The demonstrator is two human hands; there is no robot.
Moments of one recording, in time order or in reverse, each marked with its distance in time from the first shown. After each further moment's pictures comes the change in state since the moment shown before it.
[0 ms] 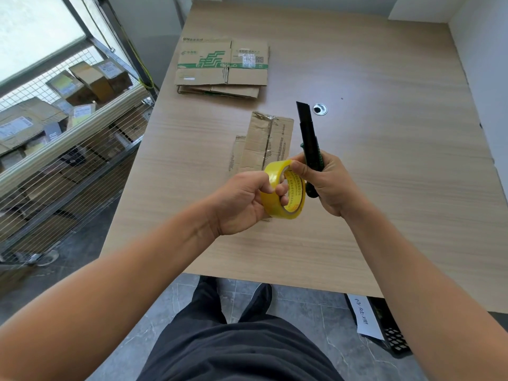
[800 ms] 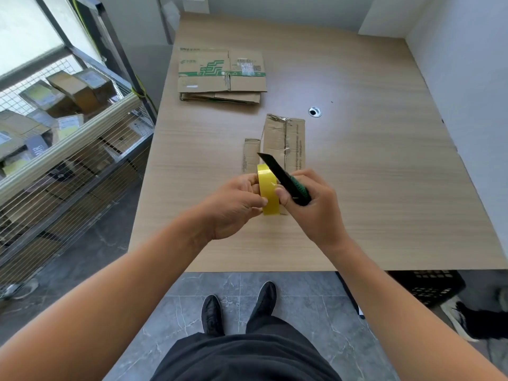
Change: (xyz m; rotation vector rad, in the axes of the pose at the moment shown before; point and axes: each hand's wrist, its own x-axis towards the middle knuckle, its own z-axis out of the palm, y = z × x) left_hand -0.087 0.019 -0.081 0.280 -0.034 0.101; right_hand -0.064 0.004 0.150 -0.760 0.341 -0.464
